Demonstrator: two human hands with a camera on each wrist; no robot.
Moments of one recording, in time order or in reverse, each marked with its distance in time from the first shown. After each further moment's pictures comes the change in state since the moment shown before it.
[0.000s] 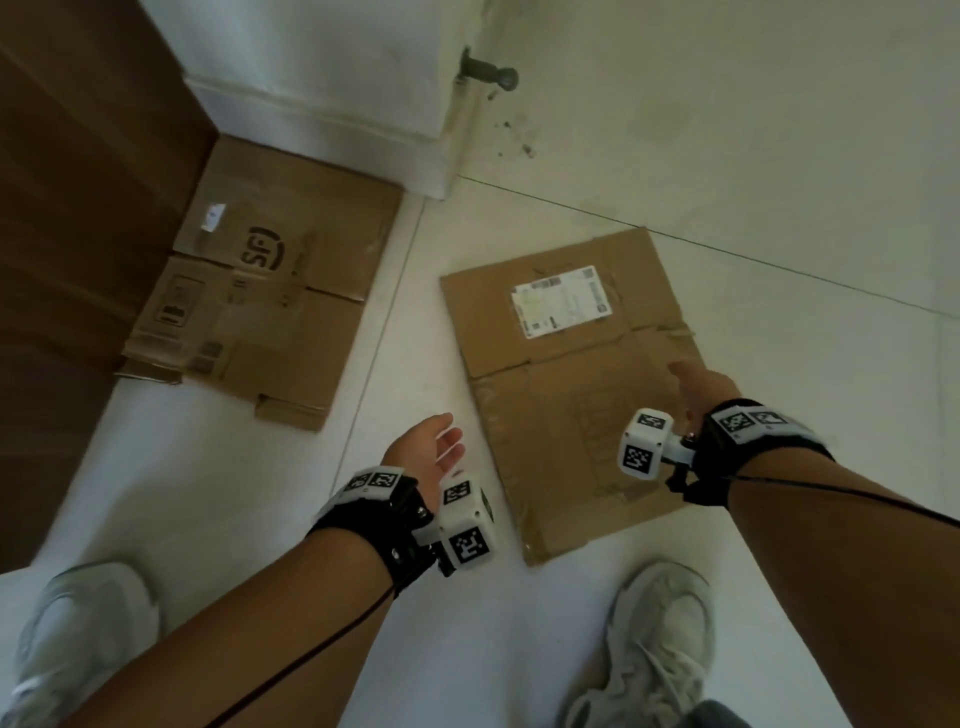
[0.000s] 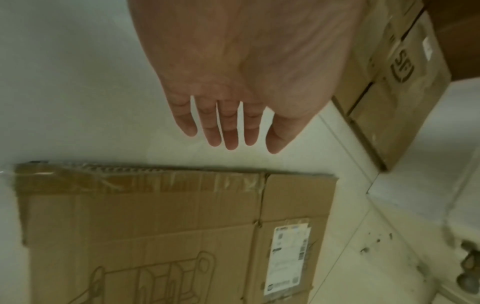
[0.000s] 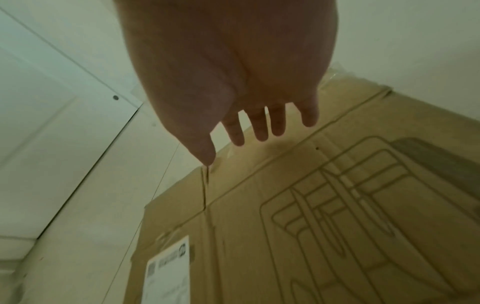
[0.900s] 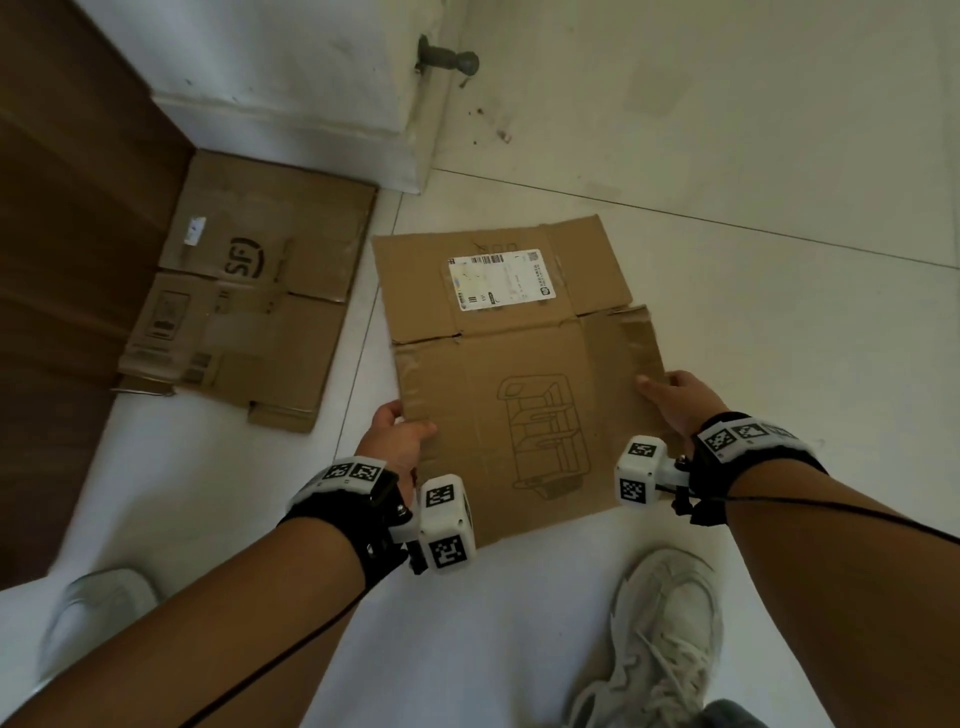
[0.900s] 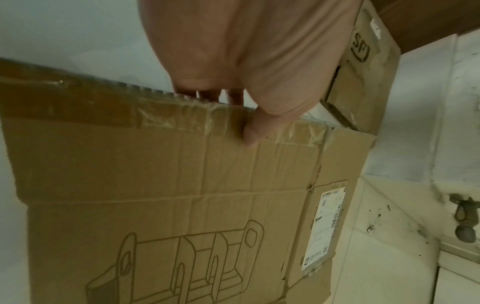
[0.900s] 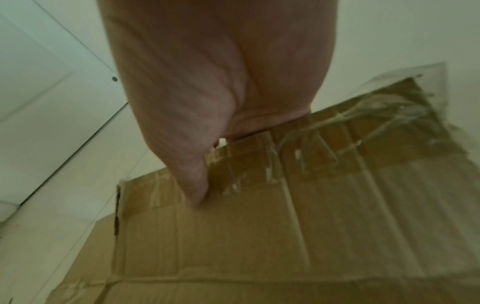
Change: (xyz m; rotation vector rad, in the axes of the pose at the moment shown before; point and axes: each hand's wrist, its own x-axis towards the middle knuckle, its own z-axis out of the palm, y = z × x) left_hand 0.015 0.002 -0.010 0.232 0.082 0.205; right_hand 0.012 0.036 0.012 -0.250 -0.085 -0.217
